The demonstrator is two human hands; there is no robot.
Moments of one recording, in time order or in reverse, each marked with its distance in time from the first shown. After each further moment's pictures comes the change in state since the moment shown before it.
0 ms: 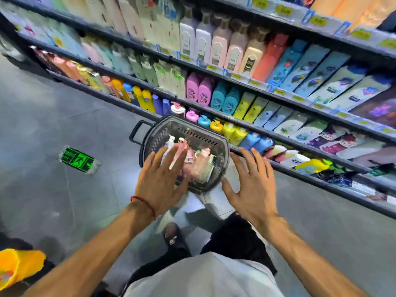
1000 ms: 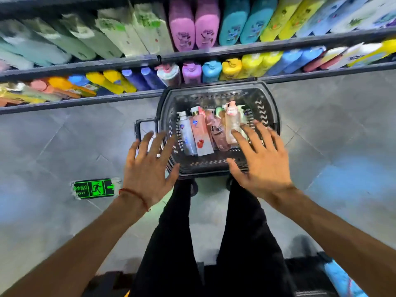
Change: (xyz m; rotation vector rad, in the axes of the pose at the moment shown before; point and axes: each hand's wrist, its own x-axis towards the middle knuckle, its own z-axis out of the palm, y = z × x) left_hand 0.206 -0.280 0.151 0.165 -0.322 0.416; right_hand 0.164 -0.149 0.212 0.035 -0.248 0.321
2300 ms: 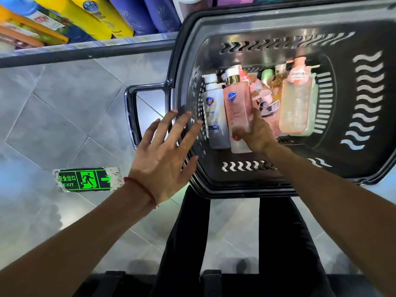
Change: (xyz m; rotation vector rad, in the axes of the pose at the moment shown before) left_hand 0.069 -0.064 0.239 -0.072 -0.038 0.119; right_hand 0.141 -0.038 0.371 0.748 -0.573 0.588
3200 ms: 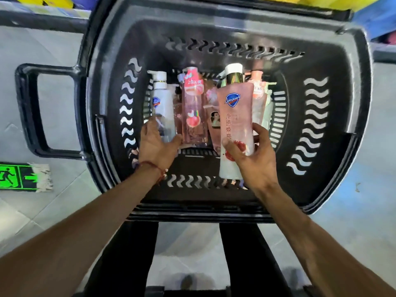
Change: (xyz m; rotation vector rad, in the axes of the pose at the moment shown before) left_hand 0.111 0.110 0.116 -1.068 -0.050 -0.898; right_hand -0.045 0.063 -0.086 0.424 0.221 -0.085
